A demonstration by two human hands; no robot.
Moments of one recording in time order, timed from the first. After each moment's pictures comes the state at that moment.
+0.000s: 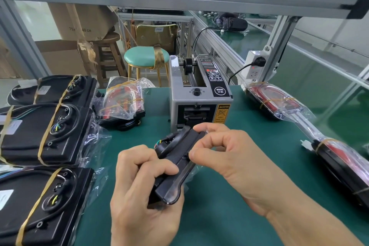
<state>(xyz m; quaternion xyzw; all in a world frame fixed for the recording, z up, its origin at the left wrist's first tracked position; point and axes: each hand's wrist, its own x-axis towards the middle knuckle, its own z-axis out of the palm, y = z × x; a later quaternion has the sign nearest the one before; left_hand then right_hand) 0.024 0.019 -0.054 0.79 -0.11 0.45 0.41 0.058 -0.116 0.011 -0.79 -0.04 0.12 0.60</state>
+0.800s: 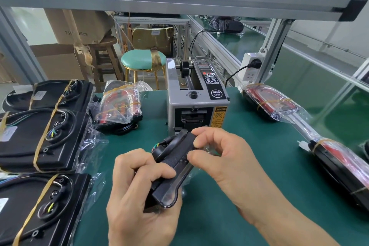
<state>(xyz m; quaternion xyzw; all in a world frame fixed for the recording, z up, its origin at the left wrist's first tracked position) 0.026 0.015 -0.049 0.79 -0.10 0.46 0.41 0.061 -0.114 -0.009 -0.79 -0.02 0.02 0.61</state>
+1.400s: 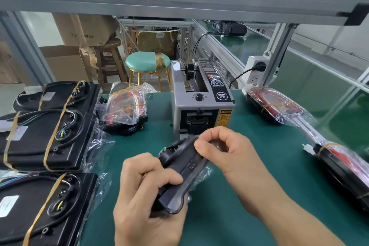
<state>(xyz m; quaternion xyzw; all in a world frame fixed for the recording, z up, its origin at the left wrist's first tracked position) 0.022 0.016 -0.048 0.78 -0.10 0.46 0.41 0.072 -0.117 -0.015 -0.77 -0.06 0.01 0.64</state>
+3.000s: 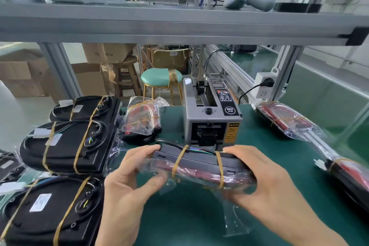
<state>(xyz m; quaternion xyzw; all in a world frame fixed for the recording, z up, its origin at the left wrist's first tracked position) 0.036 0.076 -0.058 0.64 -0.06 0.23 0.73 0.055 -0.166 -0.027 -0.90 -0.25 -0.14 0.34</state>
